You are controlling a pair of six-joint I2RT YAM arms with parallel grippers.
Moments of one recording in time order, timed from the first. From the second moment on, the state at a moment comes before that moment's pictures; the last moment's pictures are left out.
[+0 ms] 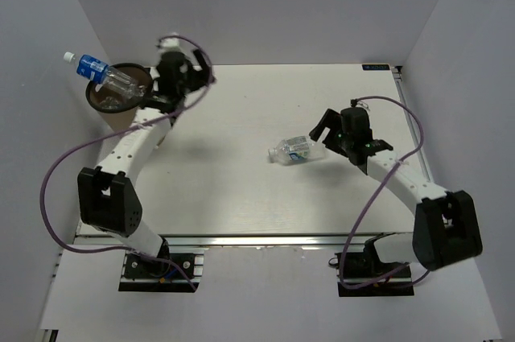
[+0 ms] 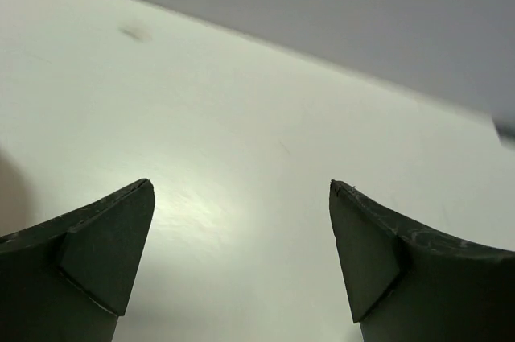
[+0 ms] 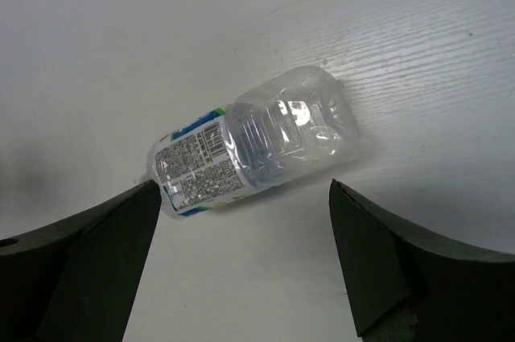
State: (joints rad) left arm -0.20 1.59 1.45 -0.18 -0.23 -0.44; right arm 0.35 1.30 0.80 -0.14 0.06 0.68
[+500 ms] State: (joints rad) left arm -0.40 1.32 0.87 0.14 0.26 -0.40; right arm 0.34 1.63 1.00 -0.18 0.00 0.86
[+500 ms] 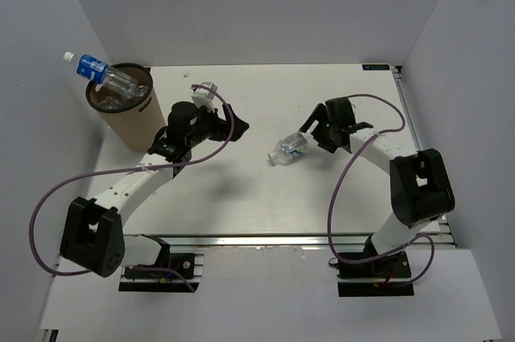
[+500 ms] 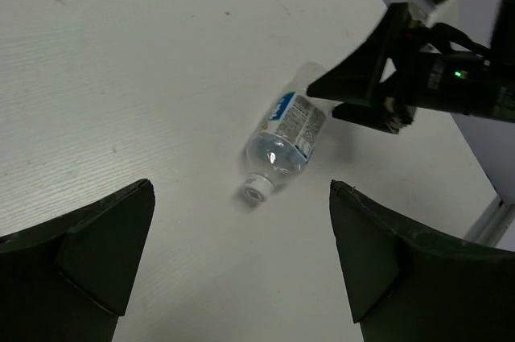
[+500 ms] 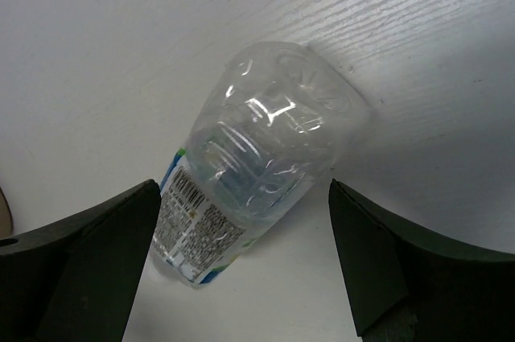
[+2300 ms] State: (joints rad) left arm -0.44 1.35 0.93 0.24 0.64 -0.51; right arm 0.45 1.42 0.79 0.38 -0.85 0.05
